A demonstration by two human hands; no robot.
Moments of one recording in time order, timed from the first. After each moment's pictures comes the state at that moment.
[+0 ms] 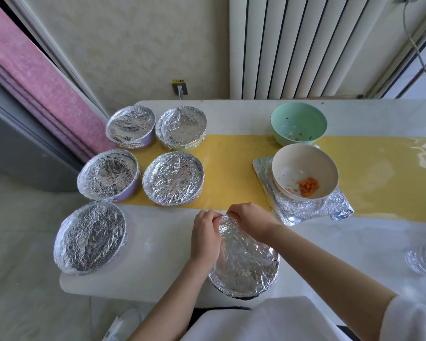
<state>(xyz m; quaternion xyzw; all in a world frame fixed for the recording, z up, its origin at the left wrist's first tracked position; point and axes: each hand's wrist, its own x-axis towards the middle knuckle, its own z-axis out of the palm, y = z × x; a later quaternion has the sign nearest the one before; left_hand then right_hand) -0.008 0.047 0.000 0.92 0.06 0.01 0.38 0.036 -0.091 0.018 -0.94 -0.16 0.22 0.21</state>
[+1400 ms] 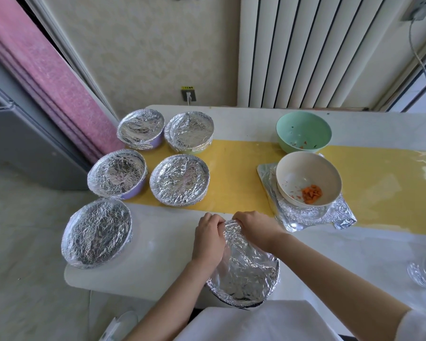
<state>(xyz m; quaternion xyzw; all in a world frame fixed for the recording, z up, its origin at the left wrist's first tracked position) -0.016 0.048 0.009 0.93 0.04 -0.03 0.35 0.025 -0.101 0.014 -0.95 -0.21 0.21 0.12</state>
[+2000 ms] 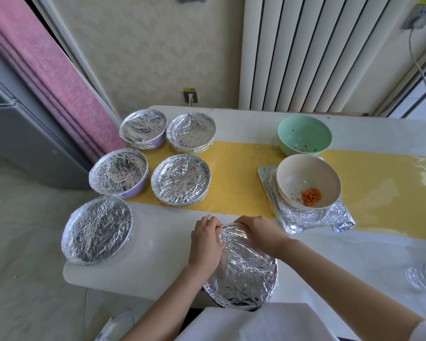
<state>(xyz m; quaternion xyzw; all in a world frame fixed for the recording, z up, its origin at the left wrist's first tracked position) -0.028 0.054 0.011 0.95 0.03 -0.01 0.32 0.012 -0.105 0.035 -0.94 -0.19 0.20 0.19</state>
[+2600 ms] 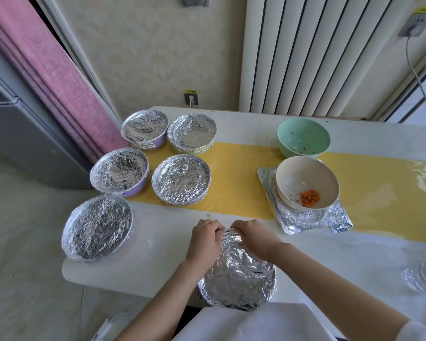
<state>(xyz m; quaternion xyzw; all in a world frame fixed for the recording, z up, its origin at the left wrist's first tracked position) -0.024 0.062 0.008 0.94 -0.02 -0.05 0.34 0.007 -0.094 0.015 -0.94 -0.19 0.22 0.17</state>
